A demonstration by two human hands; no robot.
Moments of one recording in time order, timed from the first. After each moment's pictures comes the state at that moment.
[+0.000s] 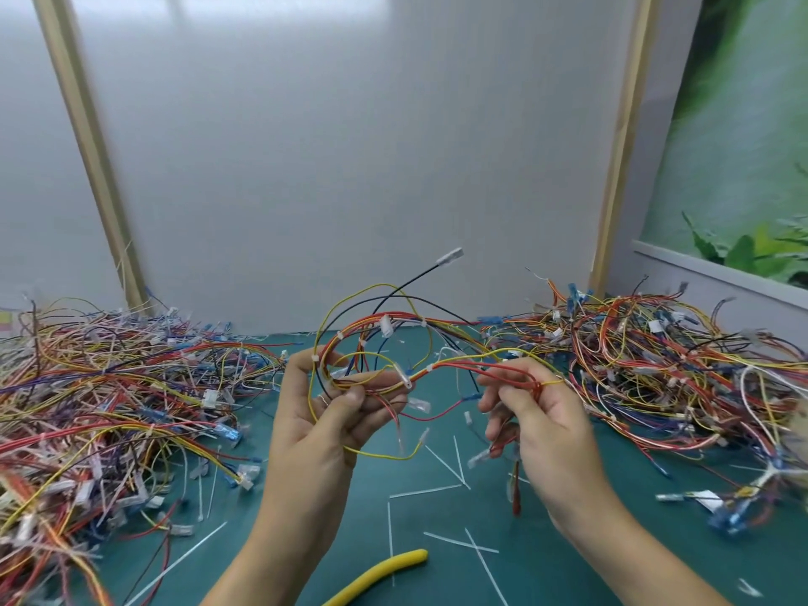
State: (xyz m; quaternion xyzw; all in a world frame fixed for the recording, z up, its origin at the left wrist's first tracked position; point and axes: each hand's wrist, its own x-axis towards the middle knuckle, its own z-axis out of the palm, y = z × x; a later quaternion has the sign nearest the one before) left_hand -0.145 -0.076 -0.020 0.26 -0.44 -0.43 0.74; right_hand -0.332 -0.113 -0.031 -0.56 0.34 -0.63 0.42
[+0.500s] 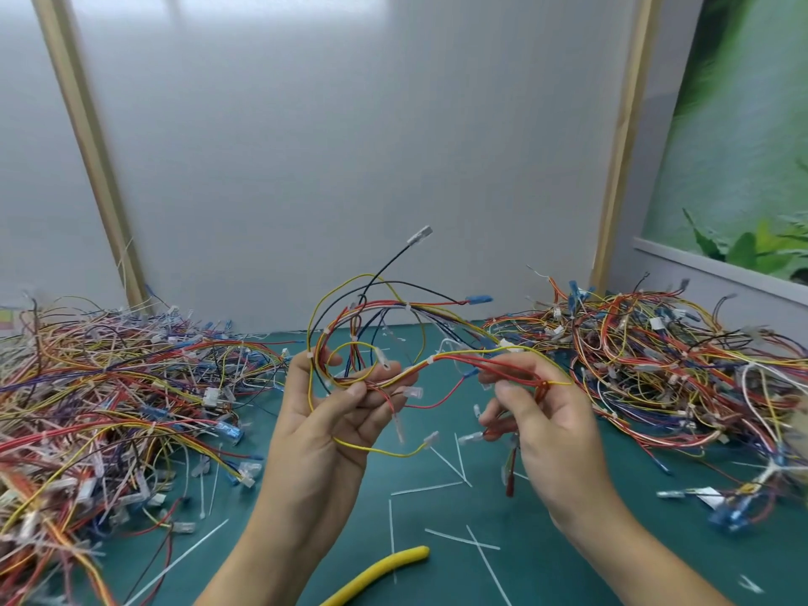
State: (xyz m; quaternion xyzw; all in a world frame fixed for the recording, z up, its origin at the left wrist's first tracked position) left_hand -0.142 -0.075 -0.016 0.19 -0.37 -0.54 0.73; right_hand -0.331 -0.111 -0.031 -0.59 0.33 -0.65 0.36
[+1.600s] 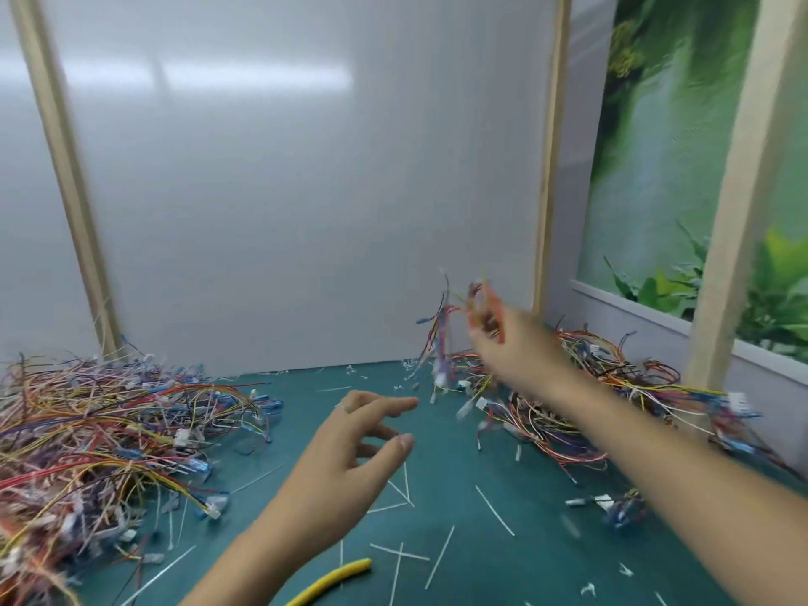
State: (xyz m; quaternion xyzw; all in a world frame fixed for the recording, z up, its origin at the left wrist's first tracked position) left_hand -0.182 -0.045 0.018 0.43 -0.74 -0.23 0.46; right_hand -0.405 -0.156 0.073 -0.75 0.52 -0.41 0.05
